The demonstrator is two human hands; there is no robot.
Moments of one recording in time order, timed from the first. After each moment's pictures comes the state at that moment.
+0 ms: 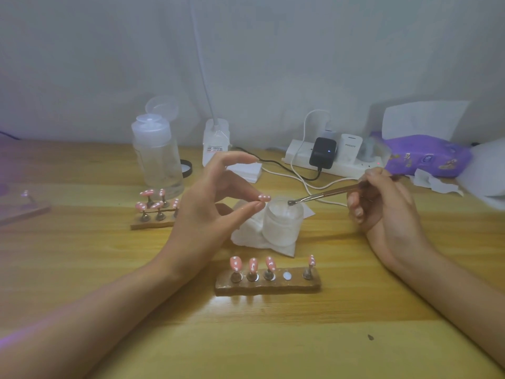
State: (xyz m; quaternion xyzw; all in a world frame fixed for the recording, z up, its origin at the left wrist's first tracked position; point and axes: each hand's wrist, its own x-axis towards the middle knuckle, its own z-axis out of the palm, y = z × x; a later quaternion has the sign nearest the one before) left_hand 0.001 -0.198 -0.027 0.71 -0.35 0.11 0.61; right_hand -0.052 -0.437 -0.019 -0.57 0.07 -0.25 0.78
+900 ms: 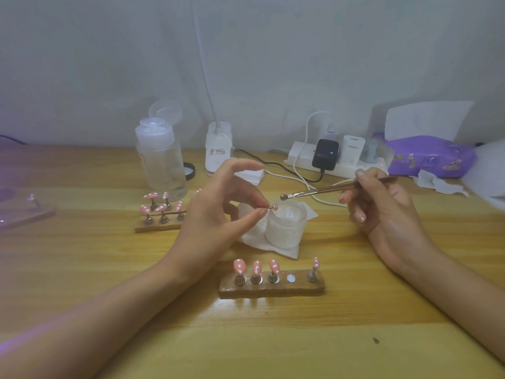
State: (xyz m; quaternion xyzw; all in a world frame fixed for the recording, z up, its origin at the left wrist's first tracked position) left_hand 0.003 -0.198 -0.029 0.73 -0.36 0.09 0.58; right_hand -0.053 -0.434 -0.016 -0.61 0.02 -0.20 0.77
